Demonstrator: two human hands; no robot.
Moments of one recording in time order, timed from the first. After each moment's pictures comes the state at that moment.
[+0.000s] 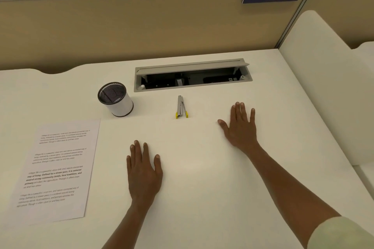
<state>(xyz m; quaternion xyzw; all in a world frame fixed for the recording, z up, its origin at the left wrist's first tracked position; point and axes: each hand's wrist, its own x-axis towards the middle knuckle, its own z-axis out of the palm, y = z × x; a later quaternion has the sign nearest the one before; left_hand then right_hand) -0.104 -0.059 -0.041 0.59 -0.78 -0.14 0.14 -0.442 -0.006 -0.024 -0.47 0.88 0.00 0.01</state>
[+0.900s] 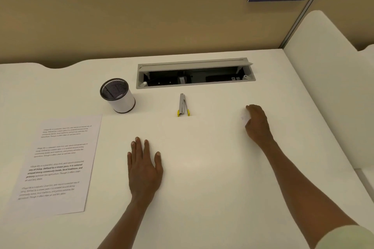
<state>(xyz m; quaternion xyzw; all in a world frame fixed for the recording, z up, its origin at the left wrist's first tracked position) -0.105 -0.059 -0.039 0.60 -0.78 -0.15 0.13 -0.489 0.011 -0.014 -0.43 0.86 -0.28 0.06</state>
